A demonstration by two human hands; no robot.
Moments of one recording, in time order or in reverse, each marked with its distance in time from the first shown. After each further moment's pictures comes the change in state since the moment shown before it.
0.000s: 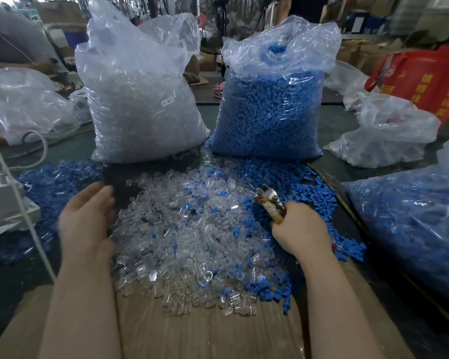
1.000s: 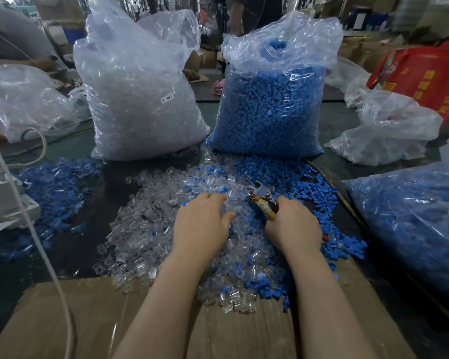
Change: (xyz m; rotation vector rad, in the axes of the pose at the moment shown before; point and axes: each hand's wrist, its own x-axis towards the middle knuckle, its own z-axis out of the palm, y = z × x) left_hand -0.077 -0.043 0.092 1.292 -0.619 0.687; right_hand -0.001 -0.010 0.012 -0.021 0.125 -0.031
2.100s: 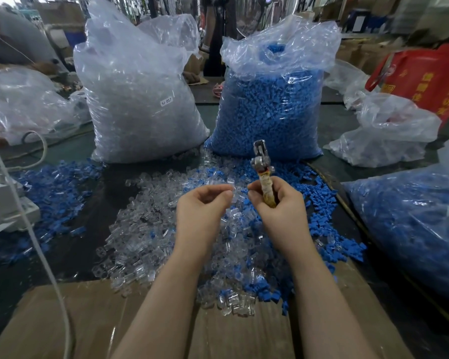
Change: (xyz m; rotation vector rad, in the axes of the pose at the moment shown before) left_hand 0.000 0.018 -0.009 -1.182 0.162 -0.356; right_hand -0.009 -0.020 -0.013 1.019 0.085 -0.292
